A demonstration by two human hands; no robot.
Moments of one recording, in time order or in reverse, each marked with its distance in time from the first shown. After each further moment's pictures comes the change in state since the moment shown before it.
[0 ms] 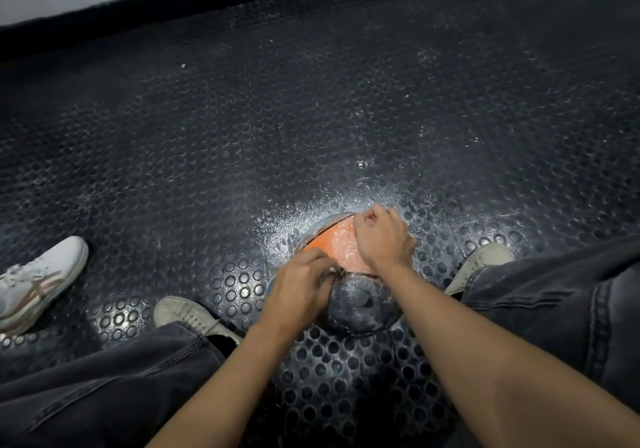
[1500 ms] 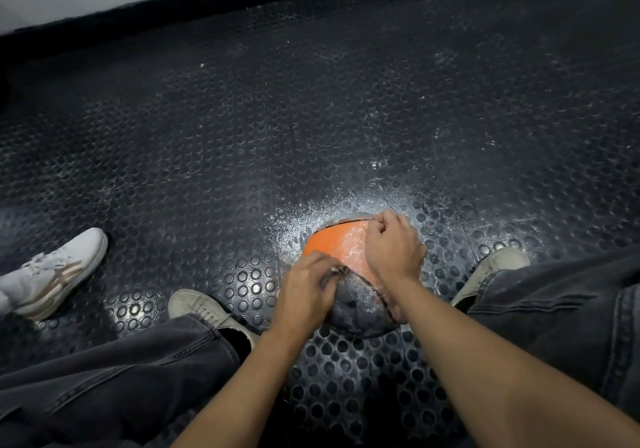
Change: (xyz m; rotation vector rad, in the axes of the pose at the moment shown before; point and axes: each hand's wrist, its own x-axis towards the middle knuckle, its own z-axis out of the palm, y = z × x) left_hand -0.013 -0.006 0.007 -0.077 0.114 -0.141; right_hand -0.021 0.000 0.006 0.029 0.083 -0.042
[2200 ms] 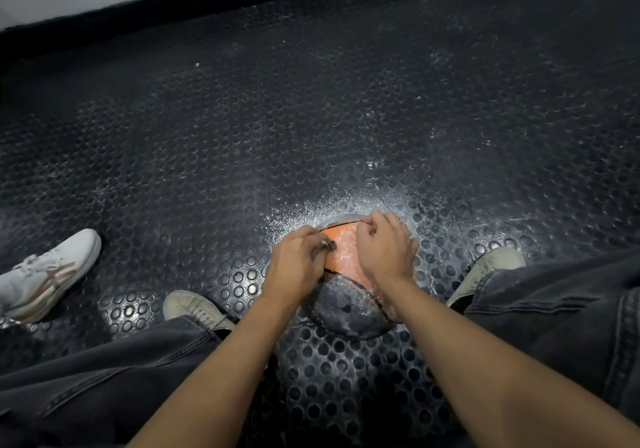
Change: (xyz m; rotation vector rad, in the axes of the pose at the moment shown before) left_hand 0.039 -0.011 -0.010 0.096 0.002 0.027; right_hand -0.001 -0.001 0.000 -0.046 -0.050 -0.092
